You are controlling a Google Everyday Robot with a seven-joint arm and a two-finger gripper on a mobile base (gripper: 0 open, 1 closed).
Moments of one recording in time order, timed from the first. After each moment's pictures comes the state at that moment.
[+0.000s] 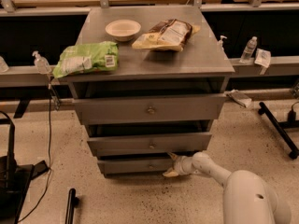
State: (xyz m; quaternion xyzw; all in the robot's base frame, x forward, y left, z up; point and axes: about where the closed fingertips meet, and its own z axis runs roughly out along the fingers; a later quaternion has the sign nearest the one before) arm 0.689 -0.125 0.185 -0.60 0.70 0.10 0.37
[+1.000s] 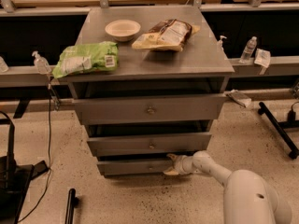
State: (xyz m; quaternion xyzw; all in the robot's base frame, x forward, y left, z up) arm 0.689 -0.124 0.189 -0.60 0.70 0.10 0.37
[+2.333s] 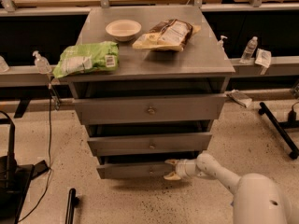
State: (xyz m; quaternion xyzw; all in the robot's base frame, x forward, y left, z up) arm 0.653 -0.122 0.200 -0.63 0.67 0.14 0.36
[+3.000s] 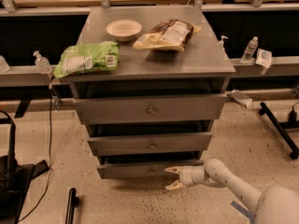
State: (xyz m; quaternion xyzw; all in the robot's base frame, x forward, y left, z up) arm 0.594 -0.117 0.240 -0.66 0.60 0.20 0.40
